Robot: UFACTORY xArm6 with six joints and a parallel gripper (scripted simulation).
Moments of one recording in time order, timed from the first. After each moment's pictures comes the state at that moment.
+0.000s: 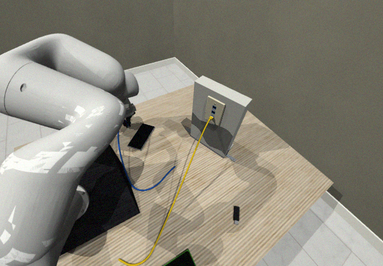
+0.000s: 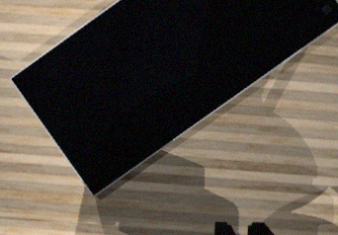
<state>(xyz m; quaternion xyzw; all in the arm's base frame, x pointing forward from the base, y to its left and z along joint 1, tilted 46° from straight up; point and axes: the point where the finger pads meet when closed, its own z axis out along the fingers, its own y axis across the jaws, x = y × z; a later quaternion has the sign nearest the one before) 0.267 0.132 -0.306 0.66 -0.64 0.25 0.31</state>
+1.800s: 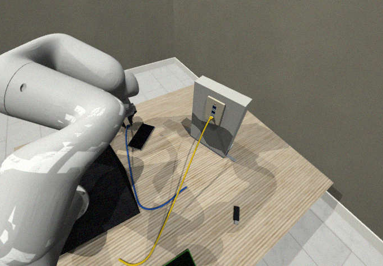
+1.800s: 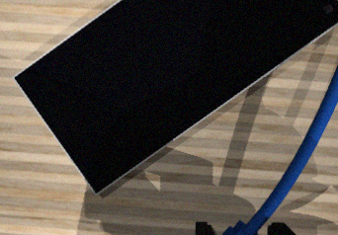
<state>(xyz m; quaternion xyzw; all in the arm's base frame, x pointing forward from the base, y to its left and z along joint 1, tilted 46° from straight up) 0.268 0.133 -0.306 0.66 -0.64 0.25 0.31</state>
